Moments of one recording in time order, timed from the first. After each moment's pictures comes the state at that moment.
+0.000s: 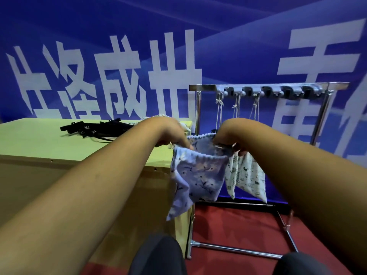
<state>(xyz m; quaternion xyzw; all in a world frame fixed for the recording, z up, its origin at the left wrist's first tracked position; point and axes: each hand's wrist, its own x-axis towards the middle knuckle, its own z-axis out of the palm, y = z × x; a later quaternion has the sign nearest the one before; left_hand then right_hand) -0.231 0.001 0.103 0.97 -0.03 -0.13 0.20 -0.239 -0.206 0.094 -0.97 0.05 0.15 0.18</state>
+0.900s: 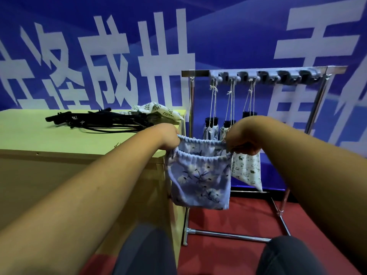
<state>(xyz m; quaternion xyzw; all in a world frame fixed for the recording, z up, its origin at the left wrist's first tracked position) -0.223 -0.016 0.044 0.99 -0.07 -0.03 0.08 -0.222 -0.259 0.053 -0.94 0.09 0.26 0.18</state>
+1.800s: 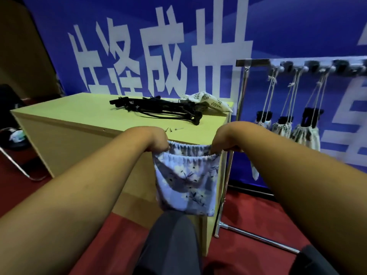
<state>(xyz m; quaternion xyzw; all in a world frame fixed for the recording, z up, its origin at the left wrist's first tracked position) -0.299 0.131 0.033 0.99 0.09 -0.10 0.04 -0.235 -0.087 0.039 -0.96 -0.16 0.21 -0.03</state>
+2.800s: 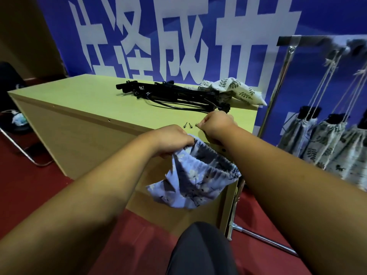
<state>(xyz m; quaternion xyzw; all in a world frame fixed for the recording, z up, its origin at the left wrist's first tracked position) -0.238 0.186 -0.019 0.92 0.08 -0.09 0.38 -0.118 0.046 -0.036 -0.97 -0.10 -0.01 0.22</state>
